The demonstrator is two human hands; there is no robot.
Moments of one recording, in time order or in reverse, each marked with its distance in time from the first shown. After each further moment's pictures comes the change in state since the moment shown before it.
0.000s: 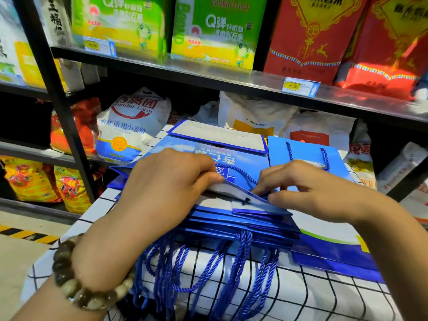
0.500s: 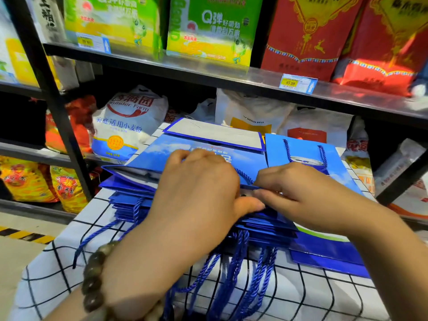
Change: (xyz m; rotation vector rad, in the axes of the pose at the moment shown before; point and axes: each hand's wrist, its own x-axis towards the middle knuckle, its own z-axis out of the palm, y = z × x) left_hand 0.001 0.044 0.004 0.174 -0.080 0.071; right_hand -0.003 -0.009 0.012 -0.421 0.116 0.026
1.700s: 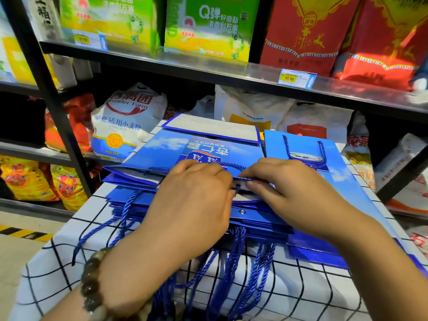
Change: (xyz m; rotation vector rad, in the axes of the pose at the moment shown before) left_hand -0.009 -0.014 0.033 -0.029 0.160 0.155; right_hand -0.002 -0.011 0.011 0.086 0.158 0.184
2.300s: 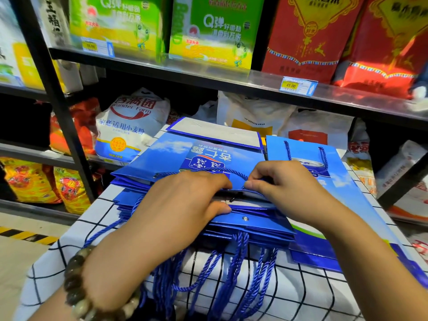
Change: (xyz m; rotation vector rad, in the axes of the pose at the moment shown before) left_hand -0.003 -0.015 -0.017 -0.125 -0.252 -0.126; right_hand 0.018 0.011 0.010 0.173 0.024 0.150
